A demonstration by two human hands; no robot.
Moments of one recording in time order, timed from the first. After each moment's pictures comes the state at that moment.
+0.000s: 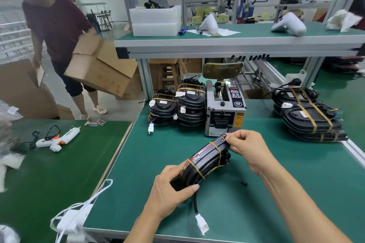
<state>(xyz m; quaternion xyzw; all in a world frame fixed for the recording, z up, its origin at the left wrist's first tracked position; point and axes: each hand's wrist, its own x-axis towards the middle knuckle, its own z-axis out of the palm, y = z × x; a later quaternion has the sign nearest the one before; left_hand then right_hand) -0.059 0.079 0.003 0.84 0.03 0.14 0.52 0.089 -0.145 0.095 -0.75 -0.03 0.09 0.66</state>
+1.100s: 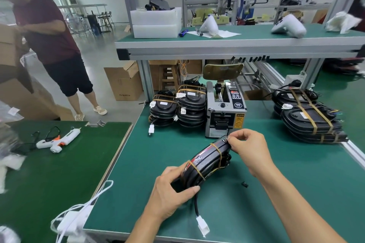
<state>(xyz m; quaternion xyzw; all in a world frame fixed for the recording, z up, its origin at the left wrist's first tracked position) -0.059 0.080 0.001 0.84 0.03 0.14 0.52 0.095 -0.143 0.084 -0.80 -0.01 -0.02 0.60</state>
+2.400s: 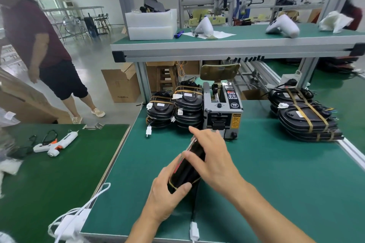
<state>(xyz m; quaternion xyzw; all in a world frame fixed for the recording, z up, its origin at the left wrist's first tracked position) -0.061 0.078 0.007 0.82 0.01 0.16 0.55 0.027 -0.092 0.101 -0.84 -0.35 -0.12 0.40</state>
